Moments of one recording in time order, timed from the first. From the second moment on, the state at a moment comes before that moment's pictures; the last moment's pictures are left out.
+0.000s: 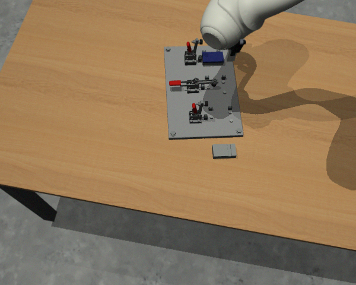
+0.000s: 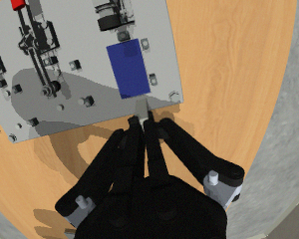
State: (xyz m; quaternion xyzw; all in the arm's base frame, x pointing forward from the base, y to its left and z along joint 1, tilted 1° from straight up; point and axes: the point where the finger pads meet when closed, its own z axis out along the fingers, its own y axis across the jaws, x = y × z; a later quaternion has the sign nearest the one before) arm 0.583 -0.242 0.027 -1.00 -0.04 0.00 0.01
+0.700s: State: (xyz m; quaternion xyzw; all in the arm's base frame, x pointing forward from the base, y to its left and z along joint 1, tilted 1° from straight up) arm 0.588 -0.241 0.027 -1.00 -0.04 0.00 0.01
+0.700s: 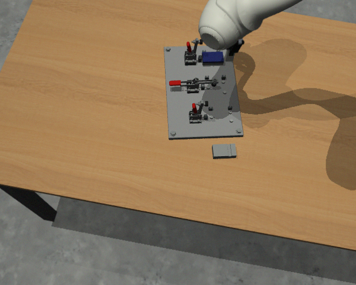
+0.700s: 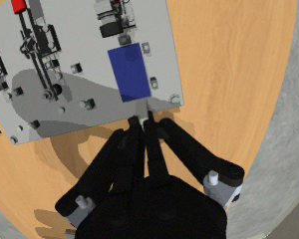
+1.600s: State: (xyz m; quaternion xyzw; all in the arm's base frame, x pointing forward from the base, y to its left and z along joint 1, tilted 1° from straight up) arm 0.594 -0.241 0.027 -1.00 -0.04 0.00 0.01
